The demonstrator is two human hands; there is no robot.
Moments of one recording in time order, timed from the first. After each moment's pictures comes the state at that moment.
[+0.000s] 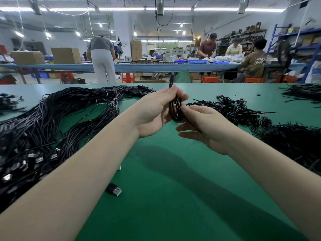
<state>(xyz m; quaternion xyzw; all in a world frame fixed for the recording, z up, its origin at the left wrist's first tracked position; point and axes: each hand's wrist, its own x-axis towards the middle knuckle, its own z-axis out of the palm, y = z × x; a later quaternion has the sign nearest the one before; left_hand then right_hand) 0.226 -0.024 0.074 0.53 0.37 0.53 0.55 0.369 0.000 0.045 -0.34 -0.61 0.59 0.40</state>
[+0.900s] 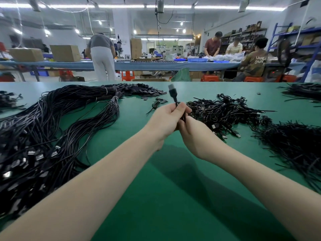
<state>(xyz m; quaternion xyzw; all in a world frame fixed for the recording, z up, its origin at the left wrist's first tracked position) 0.248 -0.008 0.031 0.56 0.48 0.55 0.40 0.359 0.008 0.009 -0.42 -0.84 0.11 0.31</state>
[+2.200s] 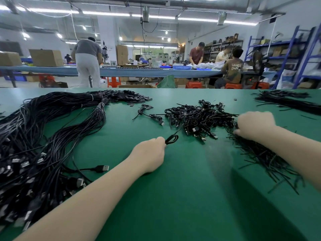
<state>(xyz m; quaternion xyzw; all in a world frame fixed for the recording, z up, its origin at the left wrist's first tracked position) 0.236 -0.008 -0.036 0.77 0.62 0.16 -0.03 0.523 0.054 0.049 -0.70 -0.67 -0.24 -0.08</state>
